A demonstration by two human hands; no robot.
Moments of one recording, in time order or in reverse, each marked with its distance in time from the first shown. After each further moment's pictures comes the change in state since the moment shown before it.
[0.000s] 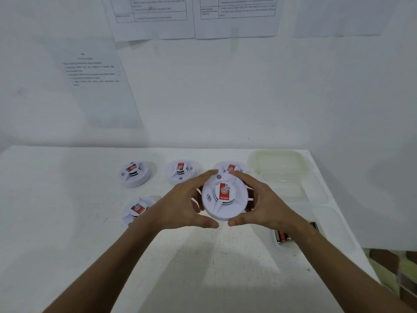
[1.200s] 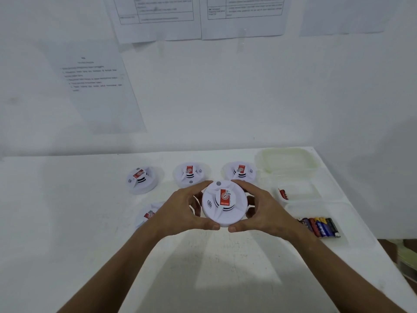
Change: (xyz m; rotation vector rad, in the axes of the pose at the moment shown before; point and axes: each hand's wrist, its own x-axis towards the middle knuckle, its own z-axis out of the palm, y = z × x) left_hand -0.018 -0.033 -0.024 -0.093 0.010 -0.030; right_hand 0.013 0.000 0.047 0.077 0.051 0.054
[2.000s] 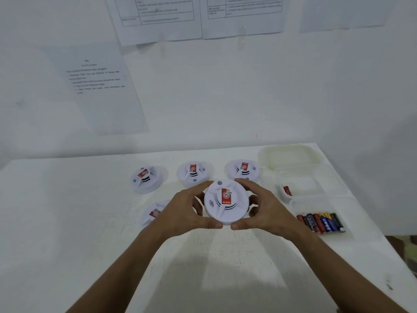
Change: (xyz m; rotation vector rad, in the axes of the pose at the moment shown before) left_hand -0.006 -0.004 0.003 0.039 0.022 -0.027; right_hand -0.005 0.005 0.008 0.012 0.046 -0.007
